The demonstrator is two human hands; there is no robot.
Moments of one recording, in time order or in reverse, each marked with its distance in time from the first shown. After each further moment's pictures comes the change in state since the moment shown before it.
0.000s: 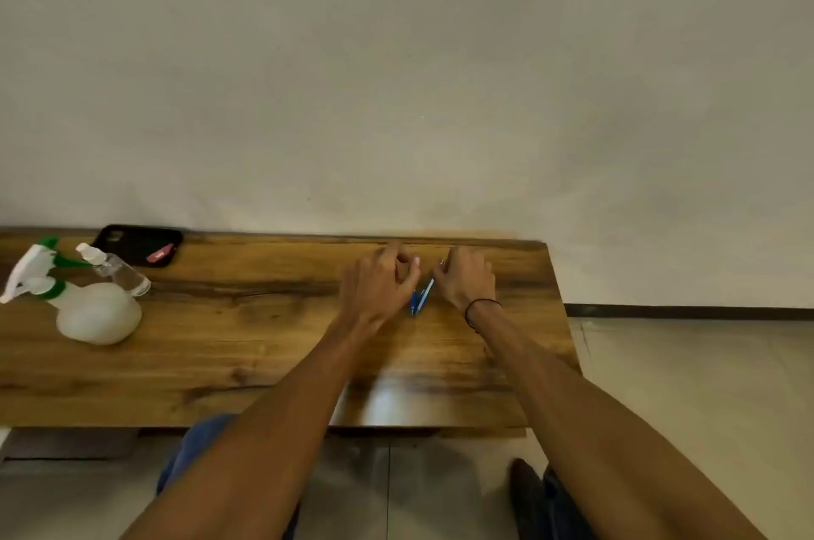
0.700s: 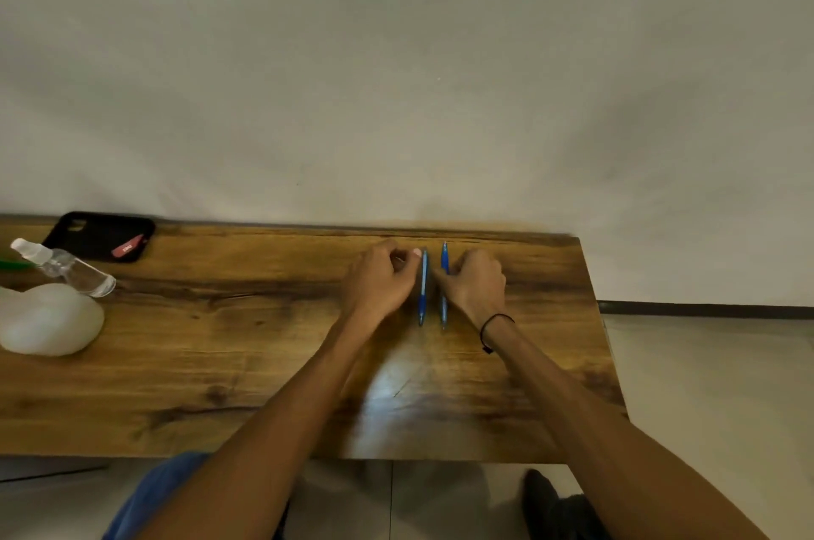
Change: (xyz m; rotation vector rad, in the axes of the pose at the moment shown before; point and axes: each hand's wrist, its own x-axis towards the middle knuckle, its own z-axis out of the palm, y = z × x) left_hand 0.028 -0.036 0.051 -0.254 -0.277 -0.418; right_hand 0.029 0.011 0.045 0.263 -0.057 0.142
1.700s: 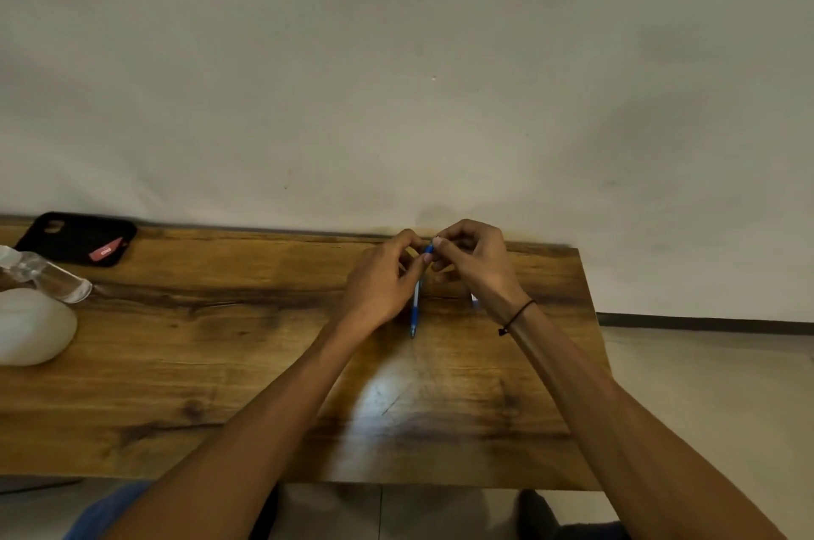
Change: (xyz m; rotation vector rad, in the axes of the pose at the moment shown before) left_hand 0.008 0.018 -0.001 -0.022 -0.071 0.227; right_hand 0.023 -0.008 -0.037 0.663 -0.215 -0.179
